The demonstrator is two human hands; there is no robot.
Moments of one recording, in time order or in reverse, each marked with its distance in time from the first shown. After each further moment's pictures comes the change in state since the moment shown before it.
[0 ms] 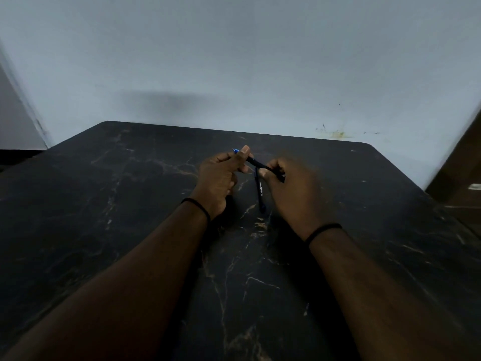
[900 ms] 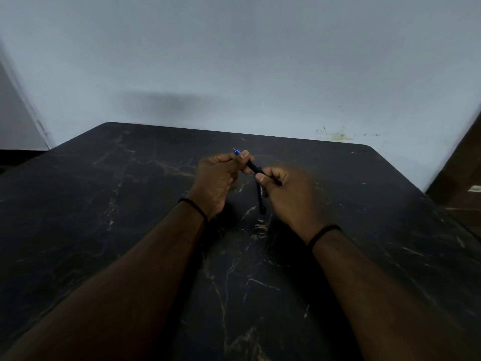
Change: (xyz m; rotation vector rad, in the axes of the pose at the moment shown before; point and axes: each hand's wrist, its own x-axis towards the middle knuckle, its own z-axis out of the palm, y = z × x) left_hand -0.005 0.009 -0.004 0.018 -0.061 0.053; right_hand -0.001 0.004 0.009 0.188 -0.150 0.062
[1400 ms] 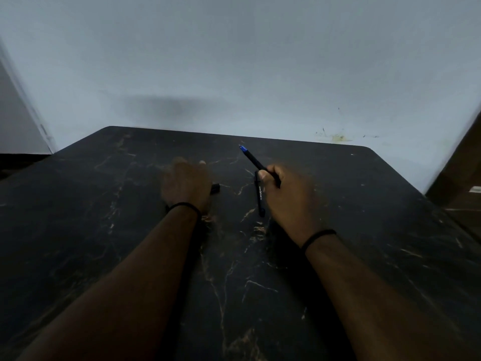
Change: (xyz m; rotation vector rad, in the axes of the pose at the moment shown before) left_hand 0.008 0.001 -0.037 1.046 0.624 -0.076; right_hand -0.004 -0.008 -0.004 -0.189 0.122 -0.020
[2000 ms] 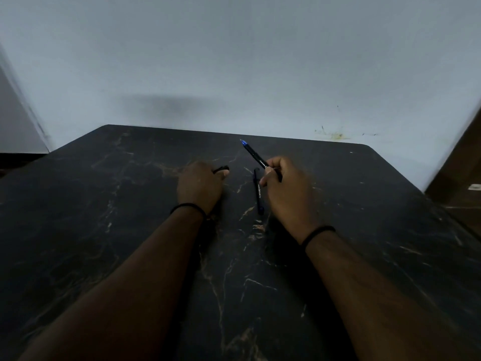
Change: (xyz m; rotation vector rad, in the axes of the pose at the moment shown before) left_hand -0.011 0.012 0.004 0.040 -0.236 0.247; right_hand 0.004 -0.003 0.006 0.184 0.007 0.116
